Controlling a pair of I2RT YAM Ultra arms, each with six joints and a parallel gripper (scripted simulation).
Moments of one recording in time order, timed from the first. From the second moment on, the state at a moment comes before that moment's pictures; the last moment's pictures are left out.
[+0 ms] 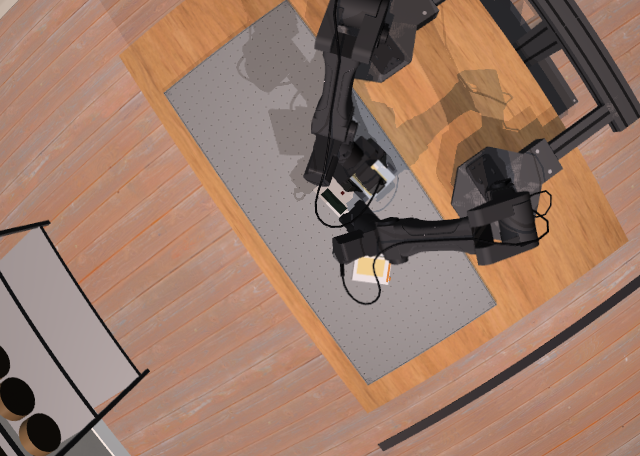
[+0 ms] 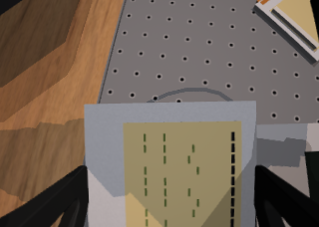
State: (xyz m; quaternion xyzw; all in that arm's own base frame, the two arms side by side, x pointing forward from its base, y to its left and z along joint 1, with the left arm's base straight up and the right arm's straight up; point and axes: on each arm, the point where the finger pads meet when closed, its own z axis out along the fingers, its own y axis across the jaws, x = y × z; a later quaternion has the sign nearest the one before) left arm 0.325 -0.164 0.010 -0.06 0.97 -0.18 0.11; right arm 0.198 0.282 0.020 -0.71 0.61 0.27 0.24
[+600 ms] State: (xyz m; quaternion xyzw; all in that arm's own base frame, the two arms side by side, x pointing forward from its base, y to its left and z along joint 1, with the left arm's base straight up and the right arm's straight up) left arm 0.316 -0.156 0.020 -0.07 0.98 -0.18 0.10; right arm 0.198 0.282 0.020 -0.71 0.61 0.27 0.24
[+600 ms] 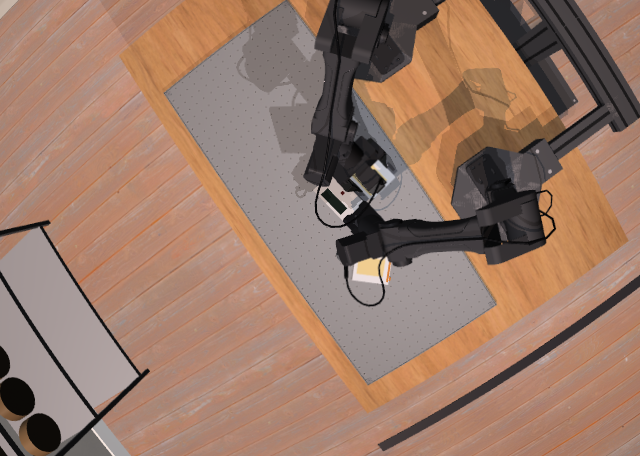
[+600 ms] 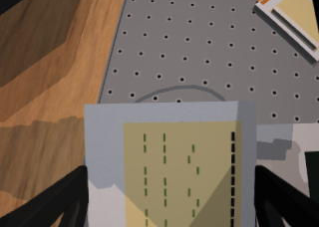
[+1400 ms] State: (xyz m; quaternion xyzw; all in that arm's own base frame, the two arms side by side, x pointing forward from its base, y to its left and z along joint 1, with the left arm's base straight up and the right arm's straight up) left arm 0.314 -0.153 0.034 -0.06 0.98 -0.18 0.10; right arm 0.198 0.282 0.020 -0.71 0.61 0.27 0.24
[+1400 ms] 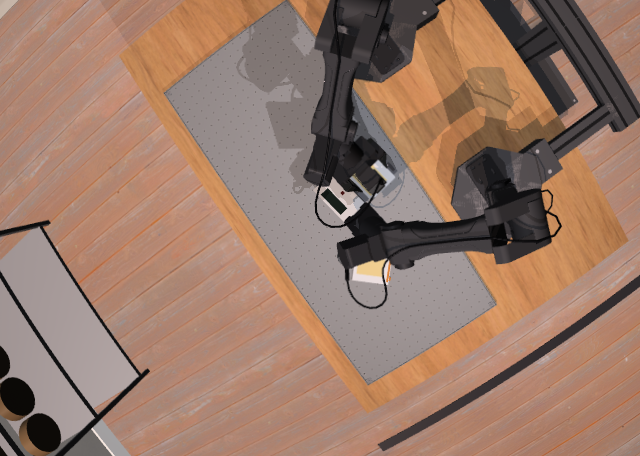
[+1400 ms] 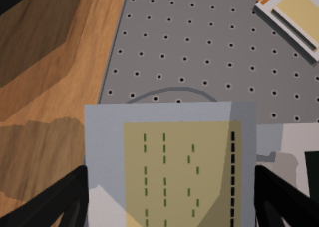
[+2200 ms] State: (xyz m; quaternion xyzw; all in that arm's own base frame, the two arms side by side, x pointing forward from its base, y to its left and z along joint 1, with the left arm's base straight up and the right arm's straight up) left arm 0.314 -0.153 0.053 -0.06 0.98 -0.18 0.10; right arm 0.198 0.282 0.020 -0.71 0.61 0.27 0.24
